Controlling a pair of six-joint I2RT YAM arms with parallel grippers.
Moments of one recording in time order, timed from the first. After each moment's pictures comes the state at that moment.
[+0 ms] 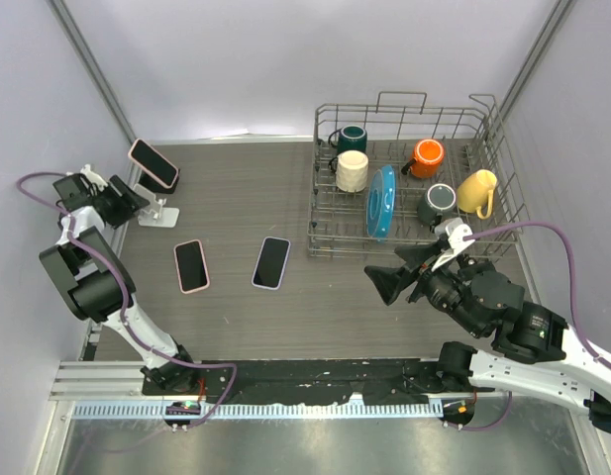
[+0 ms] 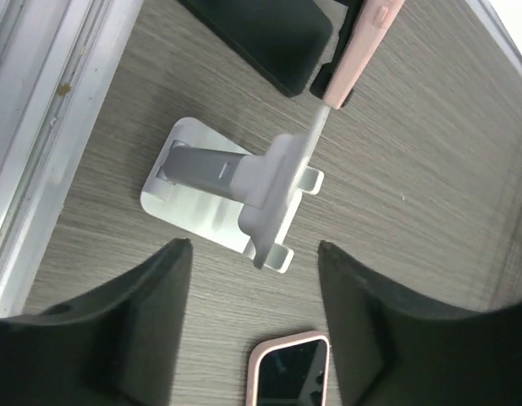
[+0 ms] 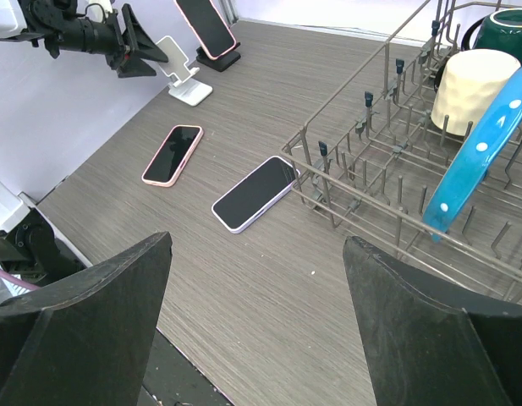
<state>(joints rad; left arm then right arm) 0.58 1.82 1.26 -0.20 0.54 -0.23 1.16 0.49 0.85 -0.44 0.47 0.31</state>
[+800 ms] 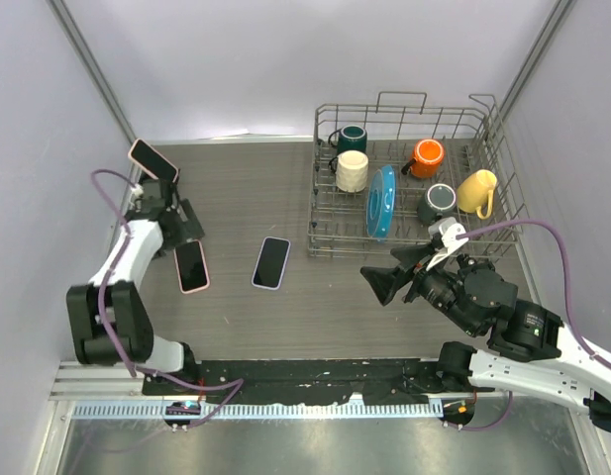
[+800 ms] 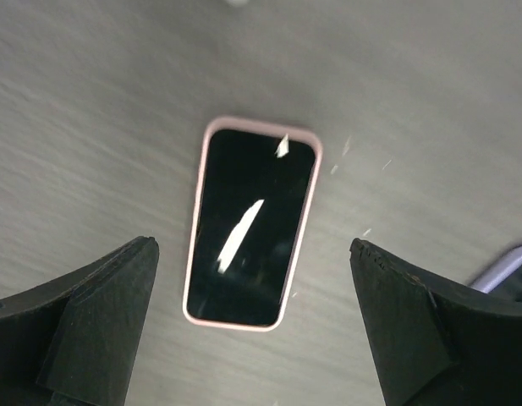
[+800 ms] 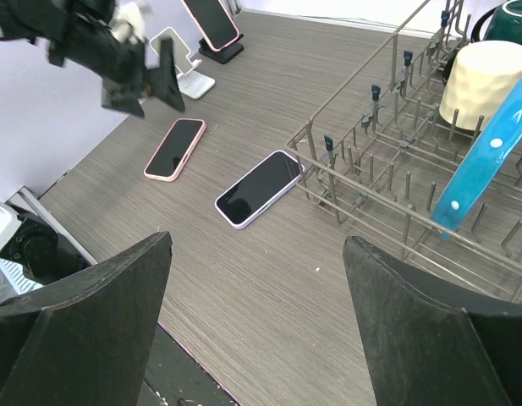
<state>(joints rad) 0.13 1.38 1.03 -0.58 -0.13 -0.38 1.16 0.52 0.84 -0.44 0.46 0.32</state>
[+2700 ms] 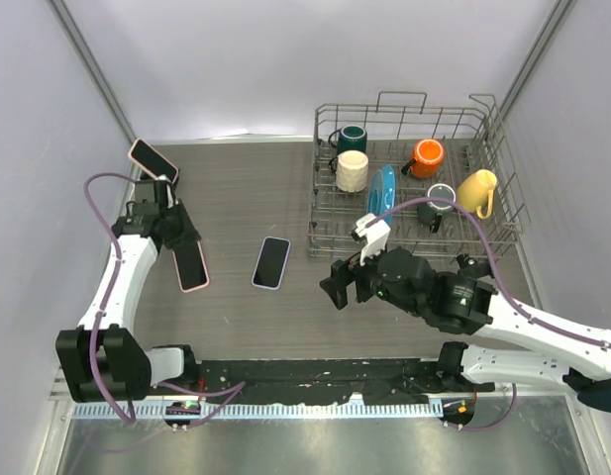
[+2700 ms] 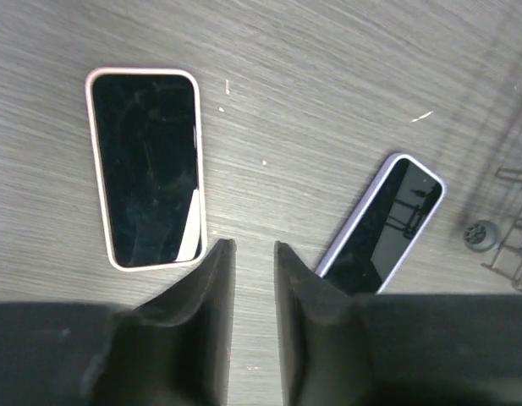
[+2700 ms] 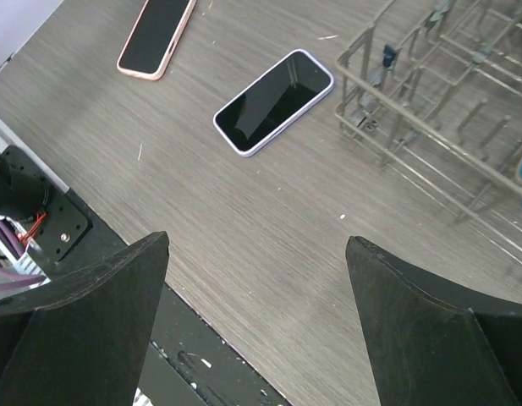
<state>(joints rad) 0.05 1.26 1.02 -0.70 0.06 -0.40 1.16 0.87 0.93 -0.48 0.36 0.38</state>
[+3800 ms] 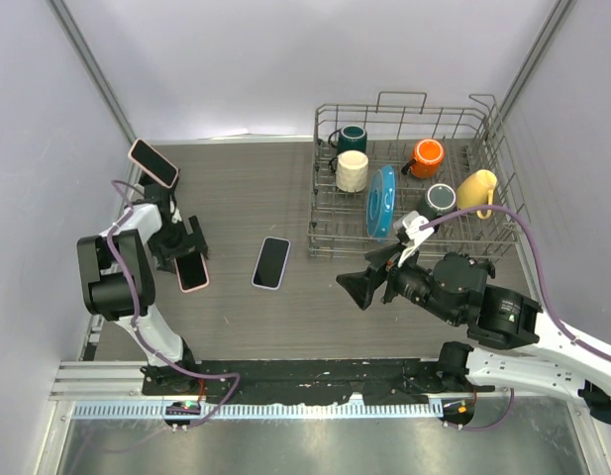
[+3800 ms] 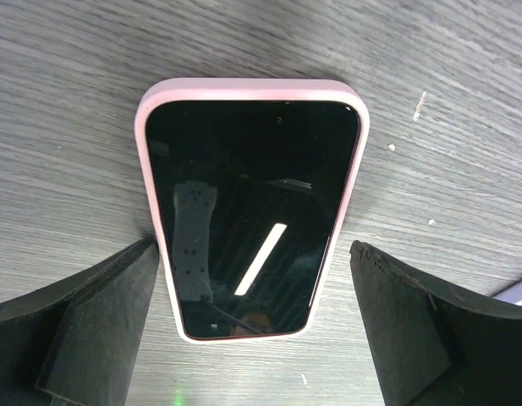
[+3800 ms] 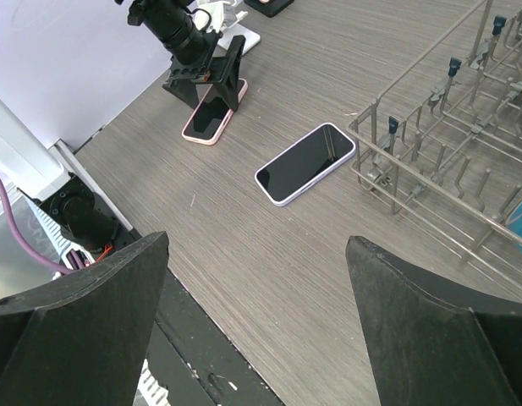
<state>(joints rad) 0.19 1.75 1.10 -0.72 0.10 -0.24 1.16 0.67 0.91 -0.42 0.31 0.35</state>
